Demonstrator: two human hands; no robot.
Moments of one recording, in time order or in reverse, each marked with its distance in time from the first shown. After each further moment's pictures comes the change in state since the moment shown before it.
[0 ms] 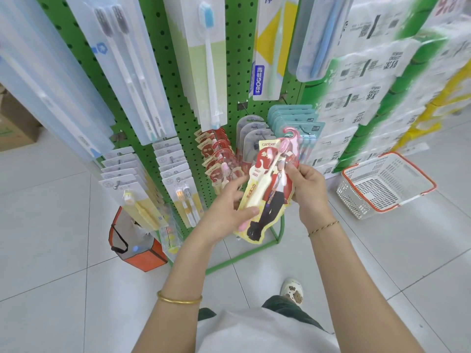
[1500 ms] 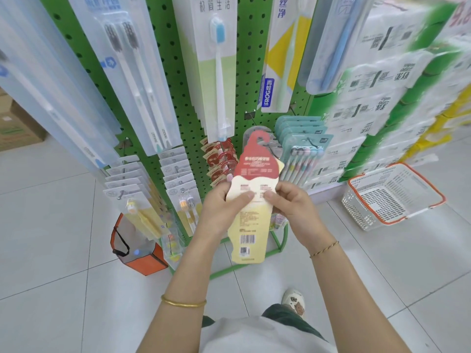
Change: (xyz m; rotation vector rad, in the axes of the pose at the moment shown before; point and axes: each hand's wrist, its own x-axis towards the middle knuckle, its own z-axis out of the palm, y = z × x) left_hand 0.016 0.020 -0.008 -0.142 0.309 0.005; right_hand -0.003 0.008 0.012 0.022 -0.446 -0.015
